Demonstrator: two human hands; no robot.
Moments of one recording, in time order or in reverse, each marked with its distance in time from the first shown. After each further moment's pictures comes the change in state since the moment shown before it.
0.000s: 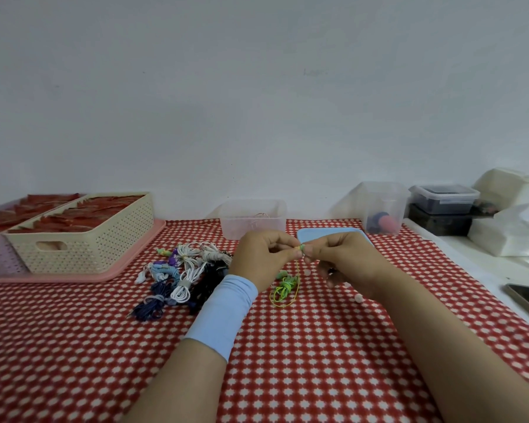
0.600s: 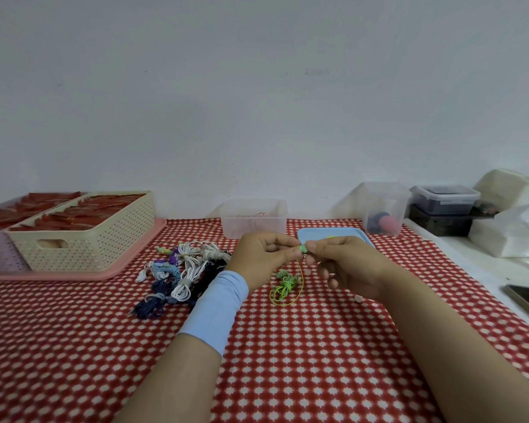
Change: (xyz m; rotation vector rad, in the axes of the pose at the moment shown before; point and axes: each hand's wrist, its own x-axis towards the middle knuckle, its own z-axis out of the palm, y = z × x) left_hand 0.000 -0.005 -0.006 -0.187 -0.112 -0.089; right_hand 0.002 0.001 -0.003 0.140 -0.134 0.145
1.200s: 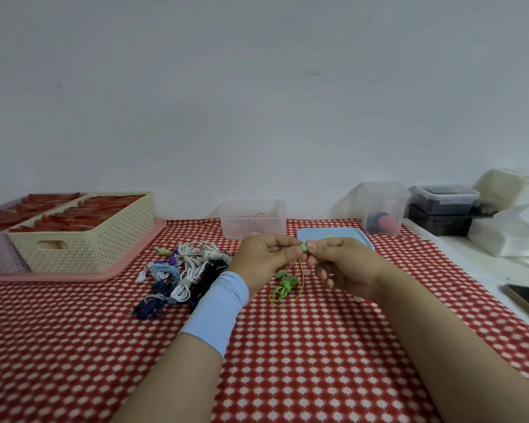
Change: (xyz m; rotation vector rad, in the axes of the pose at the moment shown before) left_hand 0.000 -0.003 0.007 -0.229 -0.031 -0.076; right_hand 0.004 0.003 0.002 0.069 -0.026 -0.023
